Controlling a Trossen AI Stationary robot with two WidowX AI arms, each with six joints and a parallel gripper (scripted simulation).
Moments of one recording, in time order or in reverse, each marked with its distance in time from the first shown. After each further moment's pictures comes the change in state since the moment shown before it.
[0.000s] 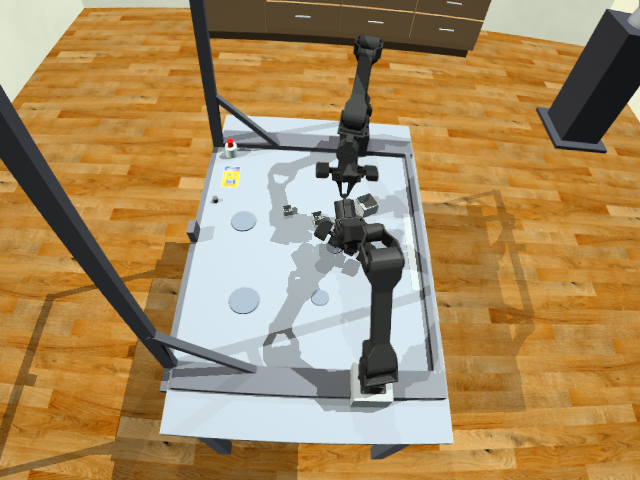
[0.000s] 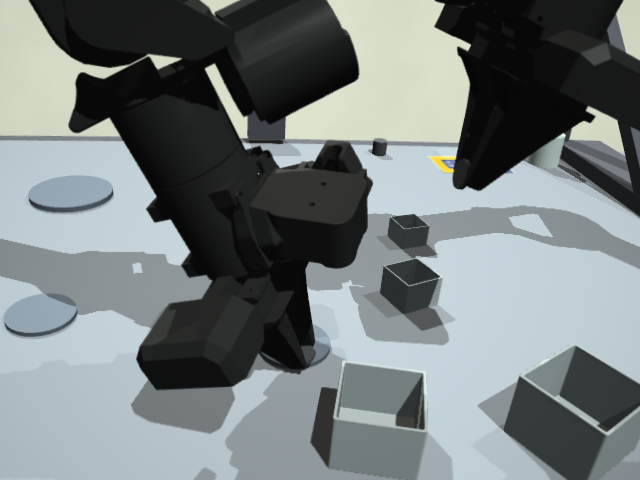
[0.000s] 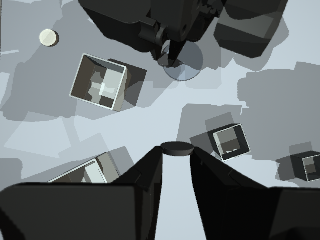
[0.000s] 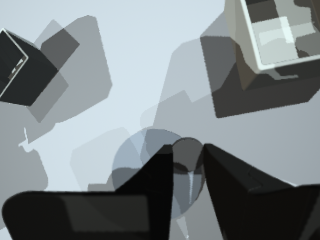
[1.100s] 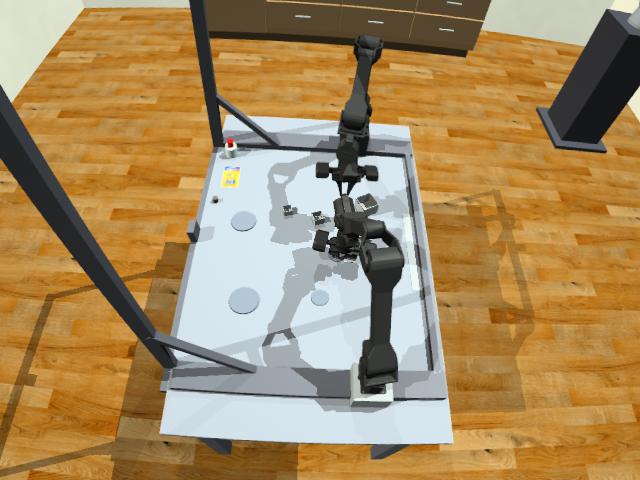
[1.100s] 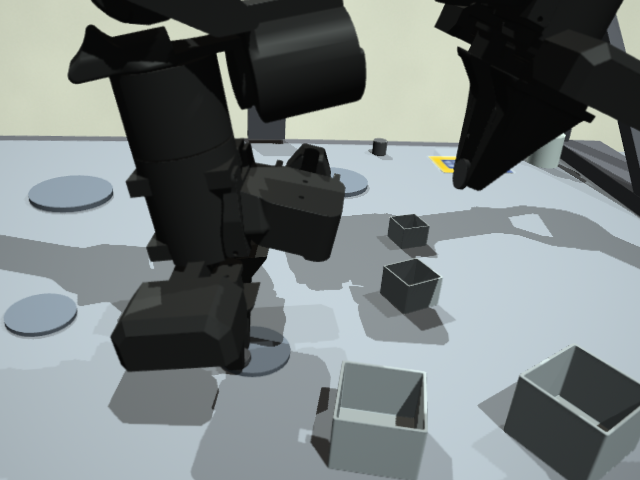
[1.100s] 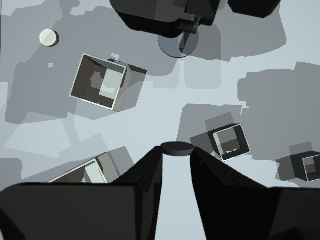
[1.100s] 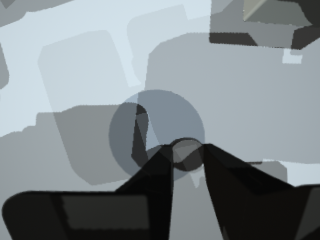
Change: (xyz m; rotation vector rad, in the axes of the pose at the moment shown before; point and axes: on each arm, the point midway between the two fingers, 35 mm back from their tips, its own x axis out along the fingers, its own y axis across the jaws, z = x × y) left arm 0.000 0.000 0.000 0.000 0.000 0.000; right arm -0.017 -0.013 -0.029 -0.255 0.243 -0.074
